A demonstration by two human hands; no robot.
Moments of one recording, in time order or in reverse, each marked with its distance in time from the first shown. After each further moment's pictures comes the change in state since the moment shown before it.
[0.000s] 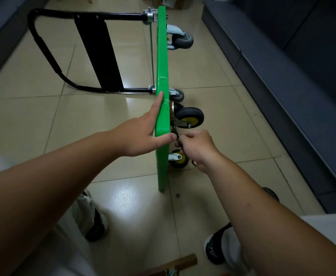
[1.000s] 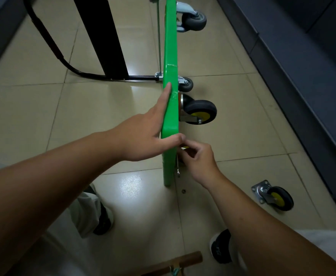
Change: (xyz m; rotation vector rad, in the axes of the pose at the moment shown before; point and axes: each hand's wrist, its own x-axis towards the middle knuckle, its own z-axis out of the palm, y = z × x) left_hand 0.002 -0.005 0.003 0.009 0.016 0.040; right_hand 0.034 0.074 0.029 0.150 -0.112 -0.302
